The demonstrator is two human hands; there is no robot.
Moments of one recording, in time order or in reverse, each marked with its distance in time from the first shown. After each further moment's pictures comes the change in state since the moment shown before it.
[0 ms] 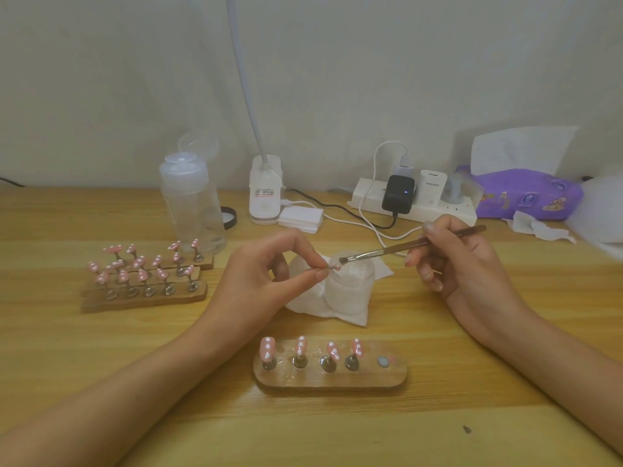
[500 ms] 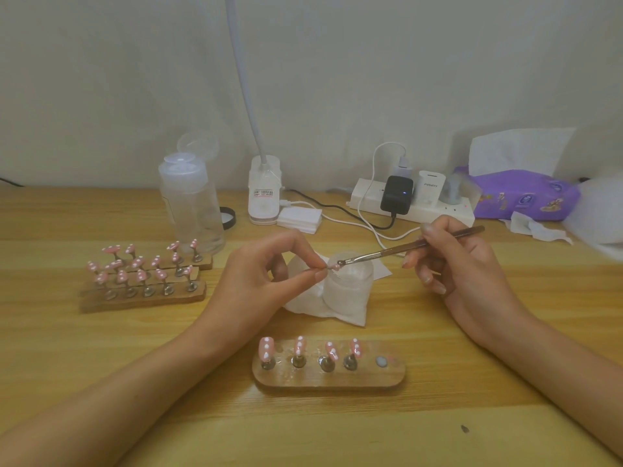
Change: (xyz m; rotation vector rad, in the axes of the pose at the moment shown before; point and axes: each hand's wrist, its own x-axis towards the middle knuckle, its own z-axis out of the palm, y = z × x) left_hand 0.000 -0.002 0.000 -0.012 -0.004 0.003; right_hand -0.001 -0.002 0.003 -0.026 0.021 -0.004
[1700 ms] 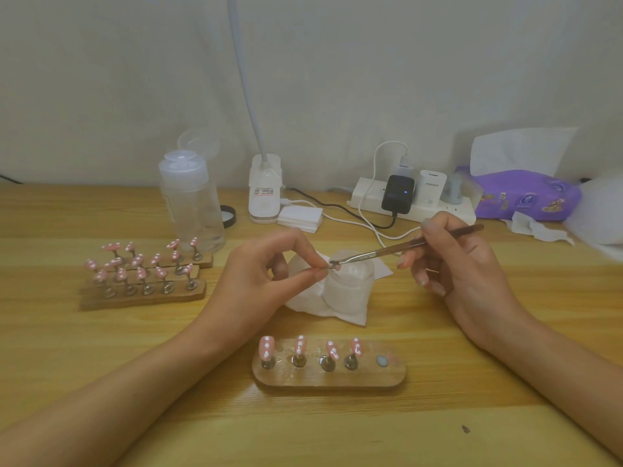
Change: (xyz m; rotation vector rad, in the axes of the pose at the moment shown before) left_hand 0.000 0.000 0.000 -0.012 -0.003 0.014; right_hand -0.002 -0.002 0.003 -0.055 -0.037 -0.037
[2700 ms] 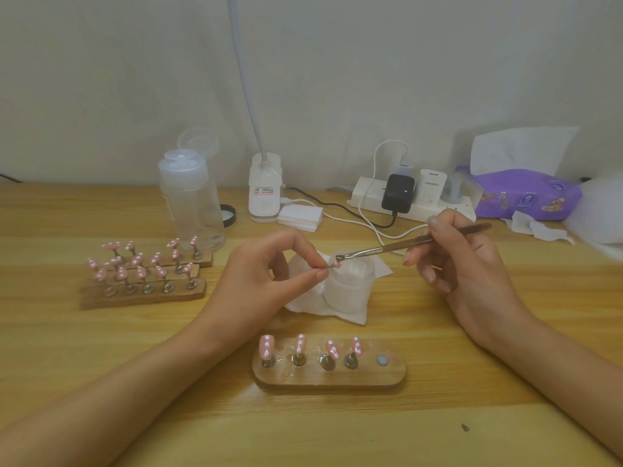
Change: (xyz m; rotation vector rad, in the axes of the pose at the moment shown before) left_hand -0.001 0.000 0.000 0.038 -0.003 -0.025; right_hand -0.001 -0.002 0.000 -0.003 0.037 -0.001
